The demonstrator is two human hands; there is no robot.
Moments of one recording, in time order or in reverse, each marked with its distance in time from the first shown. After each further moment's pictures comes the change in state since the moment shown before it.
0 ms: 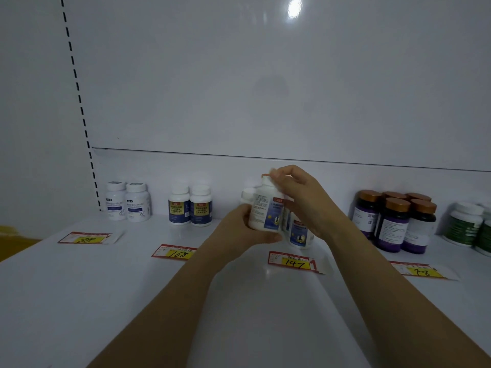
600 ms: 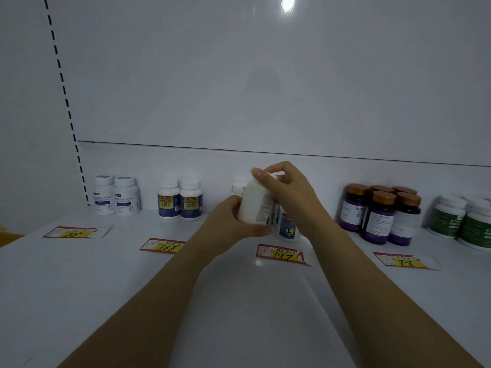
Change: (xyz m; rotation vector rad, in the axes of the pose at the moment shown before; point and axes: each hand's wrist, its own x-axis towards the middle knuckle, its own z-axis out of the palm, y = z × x) left_hand -0.001 0.002 0.003 0.075 0.049 0.010; right_hand -0.012 -0.003 0.007 -0.175 0.153 -0.002
